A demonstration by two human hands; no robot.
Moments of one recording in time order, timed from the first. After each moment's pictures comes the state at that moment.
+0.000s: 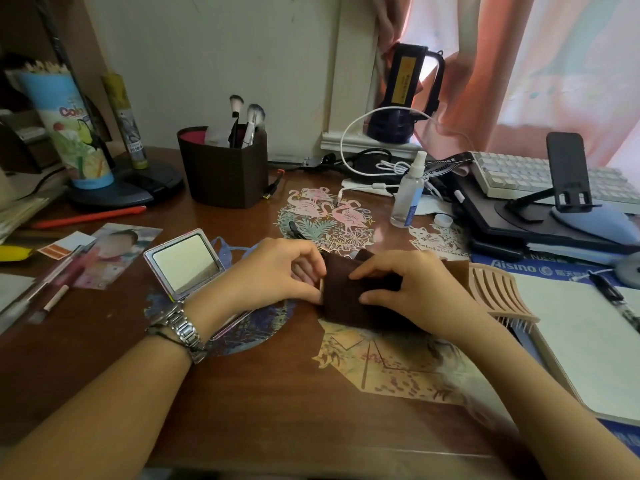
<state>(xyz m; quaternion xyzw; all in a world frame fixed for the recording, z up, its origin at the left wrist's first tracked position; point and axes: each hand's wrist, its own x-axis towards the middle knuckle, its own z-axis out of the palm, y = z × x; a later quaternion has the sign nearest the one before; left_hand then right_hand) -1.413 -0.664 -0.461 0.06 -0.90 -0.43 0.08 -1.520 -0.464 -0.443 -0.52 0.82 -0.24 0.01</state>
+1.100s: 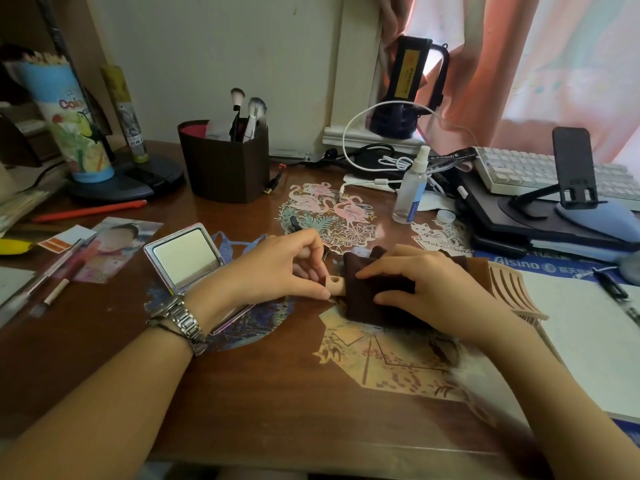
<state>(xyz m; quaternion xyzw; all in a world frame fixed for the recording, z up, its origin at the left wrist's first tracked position) -1.413 -0.663 -0.463 0.02 -0.89 -0.45 0.06 -1.532 -0.451 -0.445 -0.56 0.81 -0.16 0.01</state>
